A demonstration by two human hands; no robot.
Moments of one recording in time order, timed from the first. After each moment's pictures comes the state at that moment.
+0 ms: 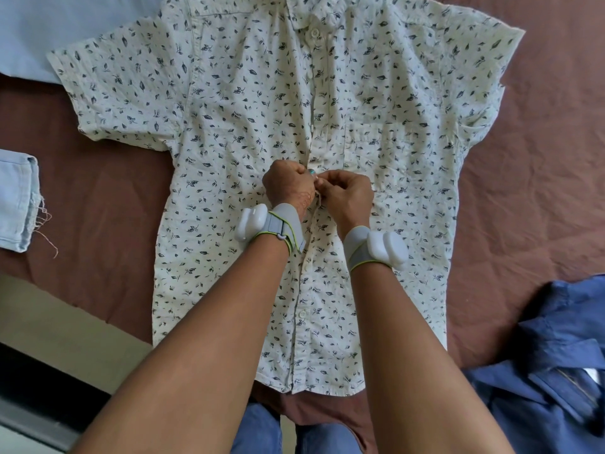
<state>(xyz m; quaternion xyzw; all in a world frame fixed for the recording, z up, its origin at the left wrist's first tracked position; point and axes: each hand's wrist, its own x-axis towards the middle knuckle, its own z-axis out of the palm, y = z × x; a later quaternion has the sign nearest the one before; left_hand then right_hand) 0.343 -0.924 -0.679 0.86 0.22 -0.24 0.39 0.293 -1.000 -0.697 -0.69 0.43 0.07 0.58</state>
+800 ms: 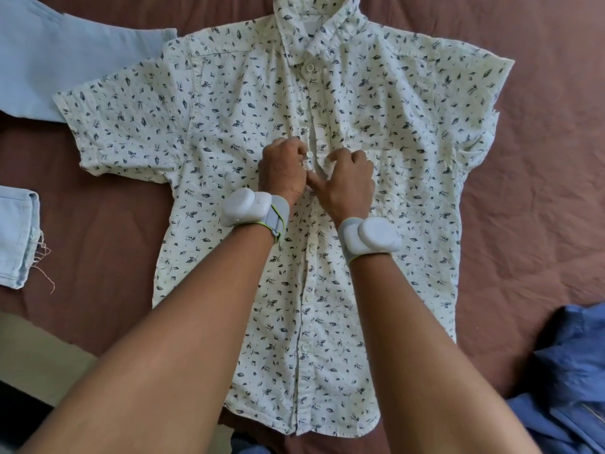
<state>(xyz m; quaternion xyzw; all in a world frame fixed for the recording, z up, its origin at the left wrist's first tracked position) 0.405 -0.928 -0.676 0.94 -0.05 -0.16 0.28 0.350 -1.012 -0.686 -0.90 0.30 0.08 0.30</state>
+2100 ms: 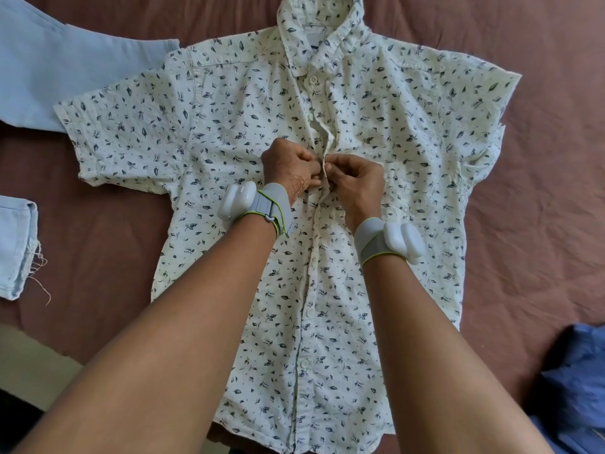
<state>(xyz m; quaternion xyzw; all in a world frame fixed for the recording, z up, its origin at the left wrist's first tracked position) 0.423 -0.942 -0.667 0.81 0.17 -0.28 0.49 0.360 -1.033 -0.700 -0.64 0.39 -0.02 0.66</state>
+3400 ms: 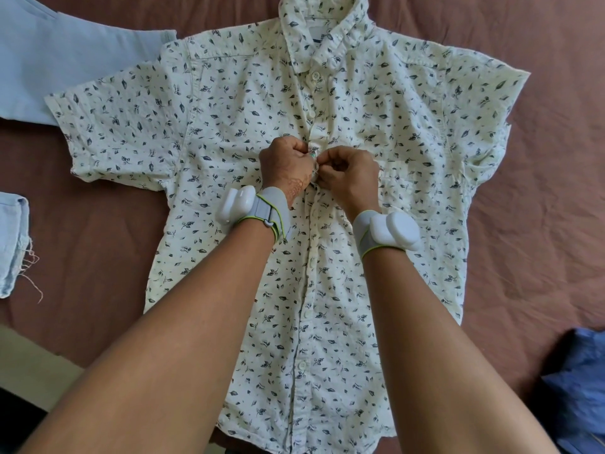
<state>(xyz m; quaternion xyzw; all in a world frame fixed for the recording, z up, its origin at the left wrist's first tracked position) 0.425 -0.939 -0.683 0.87 0.13 -0.22 0.42 0.373 -1.034 -0.702 -0.75 0.31 0.04 0.58</state>
